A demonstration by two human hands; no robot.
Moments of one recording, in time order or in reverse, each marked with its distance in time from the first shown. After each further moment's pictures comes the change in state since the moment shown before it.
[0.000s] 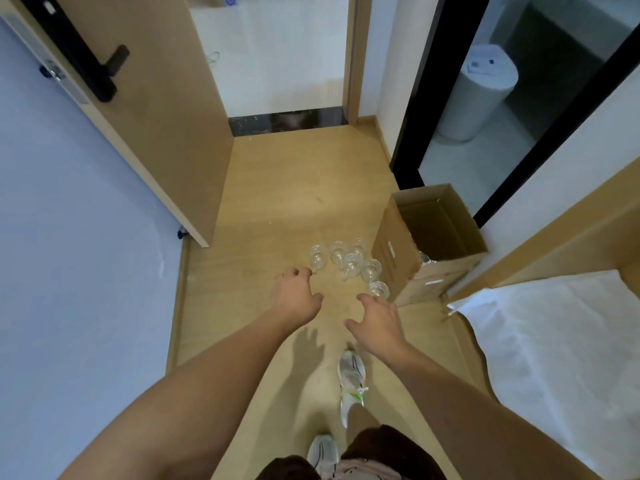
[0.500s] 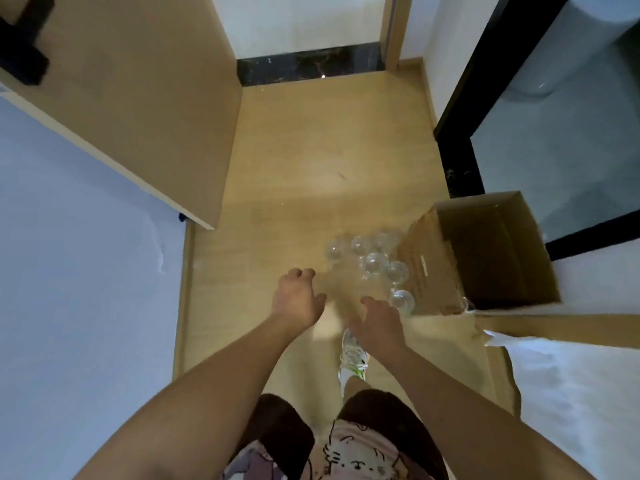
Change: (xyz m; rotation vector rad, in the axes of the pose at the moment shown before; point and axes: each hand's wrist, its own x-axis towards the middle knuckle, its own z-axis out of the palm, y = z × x) left_hand 0.219 -0.002 -0.001 -0.039 -0.103 -0.151; right_hand 0.231 -0.036 -0.018 -0.001 -0.228 0.020
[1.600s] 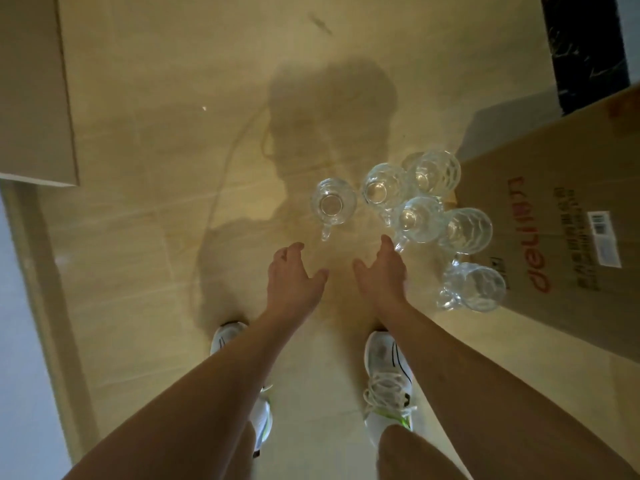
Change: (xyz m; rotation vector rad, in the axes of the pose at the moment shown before) left_hand 0.368 -0.166 0.314 -0.257 -0.158 -0.169; right_hand 0.451 0.092 0.269 0.365 0.114 0.387
